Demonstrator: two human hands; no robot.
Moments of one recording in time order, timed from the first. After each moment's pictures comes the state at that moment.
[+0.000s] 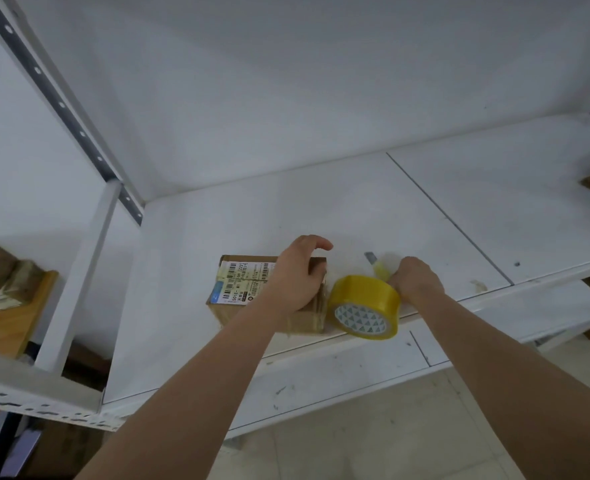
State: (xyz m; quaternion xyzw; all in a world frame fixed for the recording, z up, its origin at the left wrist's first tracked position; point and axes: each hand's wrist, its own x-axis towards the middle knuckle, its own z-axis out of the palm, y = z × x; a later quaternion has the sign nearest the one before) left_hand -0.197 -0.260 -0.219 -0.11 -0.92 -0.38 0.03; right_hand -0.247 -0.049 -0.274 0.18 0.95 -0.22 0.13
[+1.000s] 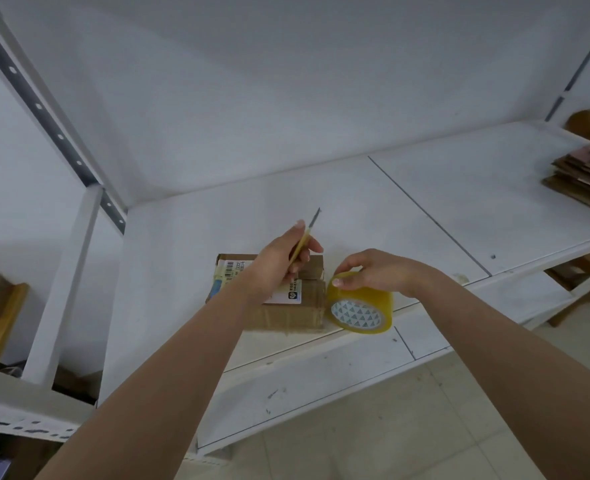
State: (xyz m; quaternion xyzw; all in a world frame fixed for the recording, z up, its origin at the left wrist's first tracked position) left_hand -0.200 -0.282 -0.190 -0.01 -0.74 -0.66 -0.16; right_hand -0.221 -0.081 -0.207 -0.06 0.89 -0.35 0.29
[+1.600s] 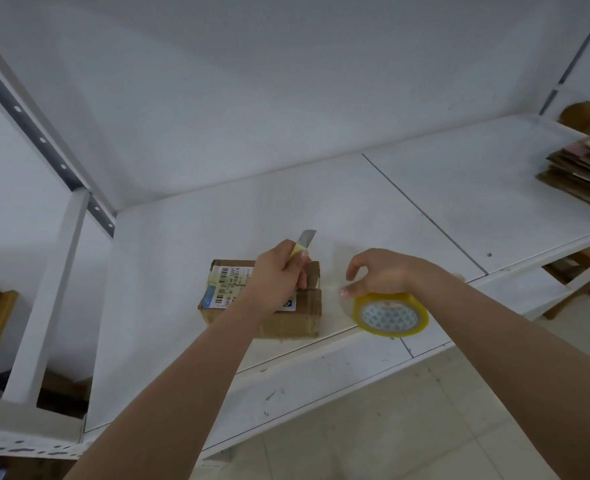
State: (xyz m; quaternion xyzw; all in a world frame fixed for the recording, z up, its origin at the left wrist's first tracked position) left_hand -0.200 -0.276 -0.218 -0.04 -0.86 -0.51 -0.04; right_hand -0.230 -0.068 -0.204 -0.07 0.94 -0.19 0.27
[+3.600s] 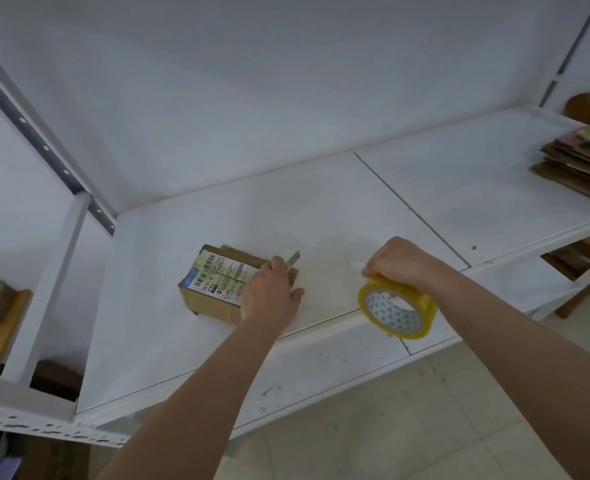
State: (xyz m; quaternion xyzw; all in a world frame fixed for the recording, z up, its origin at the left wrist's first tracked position) left_hand -0.178 -0.235 -0.257 0.00 -1.00 -0.08 0.04; right_hand -0.203 -0.019 -0.193 0.07 0.92 -0.35 0.18
